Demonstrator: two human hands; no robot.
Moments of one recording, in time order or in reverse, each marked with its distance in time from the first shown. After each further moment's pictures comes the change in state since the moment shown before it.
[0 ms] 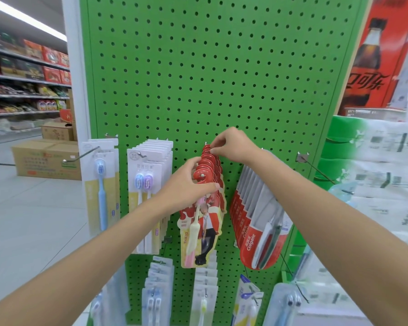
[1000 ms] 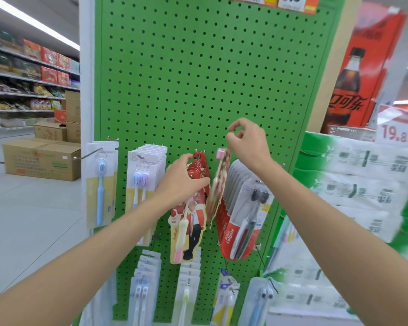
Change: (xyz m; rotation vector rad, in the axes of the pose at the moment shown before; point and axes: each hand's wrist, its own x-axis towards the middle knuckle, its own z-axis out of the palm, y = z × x) left_hand -0.017 0.035 0.009 0.119 0.176 0.023; right_hand -0.065 -0.012 -0.051 0.184 0.462 -0.048
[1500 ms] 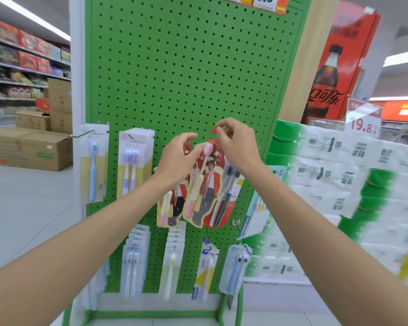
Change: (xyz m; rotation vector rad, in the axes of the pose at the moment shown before) left_hand -0.047 0.043 0.010 -0.112 0.155 0.189; right_hand -0.076 -0.025 -0.038 -0.066 0.053 -0.064
